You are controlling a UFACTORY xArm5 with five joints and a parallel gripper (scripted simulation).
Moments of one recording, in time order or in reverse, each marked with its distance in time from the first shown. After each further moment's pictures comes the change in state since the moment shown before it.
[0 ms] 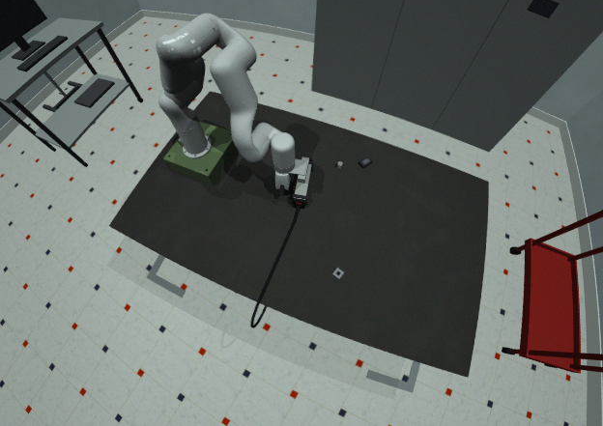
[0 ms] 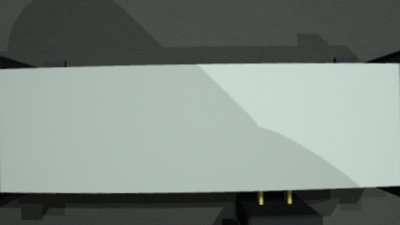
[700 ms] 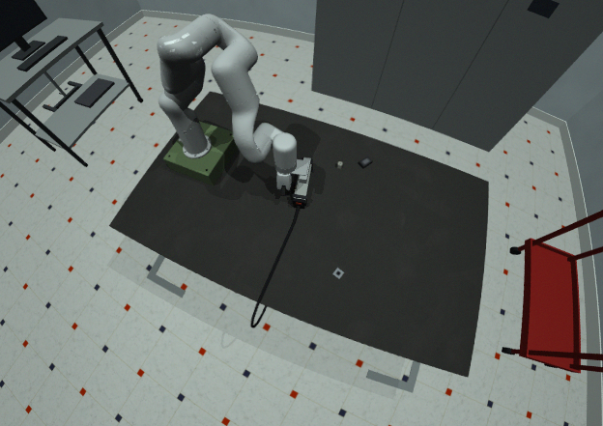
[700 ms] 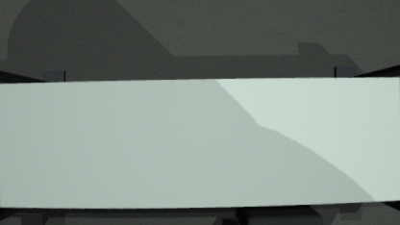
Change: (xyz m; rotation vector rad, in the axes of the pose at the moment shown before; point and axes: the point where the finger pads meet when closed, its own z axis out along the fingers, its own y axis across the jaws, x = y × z) arm 0.005 0.000 0.000 0.001 -0.003 0.001
